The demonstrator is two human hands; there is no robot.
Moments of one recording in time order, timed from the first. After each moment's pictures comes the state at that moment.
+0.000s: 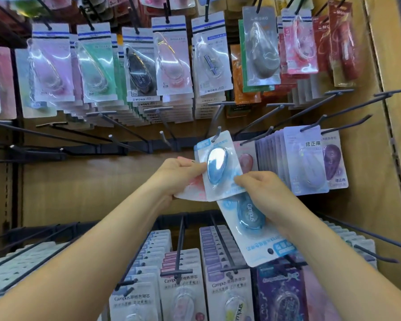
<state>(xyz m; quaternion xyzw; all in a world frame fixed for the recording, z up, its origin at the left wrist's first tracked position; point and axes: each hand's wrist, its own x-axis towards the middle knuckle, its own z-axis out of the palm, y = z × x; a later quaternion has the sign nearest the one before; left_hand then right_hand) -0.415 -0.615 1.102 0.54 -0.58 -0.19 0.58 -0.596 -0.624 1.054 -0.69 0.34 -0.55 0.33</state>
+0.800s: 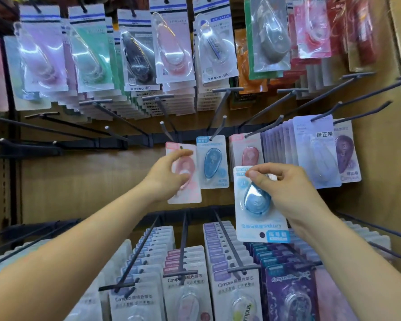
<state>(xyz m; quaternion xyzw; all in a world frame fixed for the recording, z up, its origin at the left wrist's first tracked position) -0.379 -0.634 1.088 0.55 -0.65 0.00 0.52 -0.604 -0.640 1.044 -0.64 0.29 -0.64 0.31</state>
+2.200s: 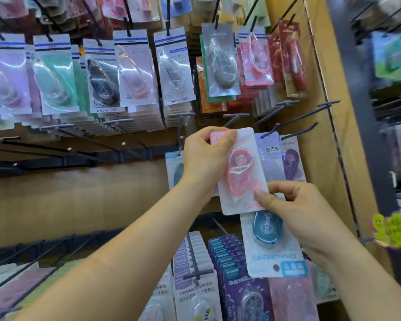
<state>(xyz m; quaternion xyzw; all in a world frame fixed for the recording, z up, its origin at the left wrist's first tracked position) -0.543 -0.598 1.116 0.33 -0.63 -0.12 0.69 -0.680 -0.592 1.026 -0.63 0.28 -0.65 0.31</state>
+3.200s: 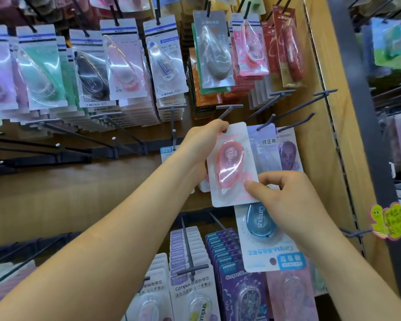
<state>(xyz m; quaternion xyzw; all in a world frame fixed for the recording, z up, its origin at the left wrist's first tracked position) -0.540 -0.613 1.140 0.46 -0.59 -0.29 0.59 -0.671 -0.595 1.029 -0.64 0.32 -0.66 0.22</state>
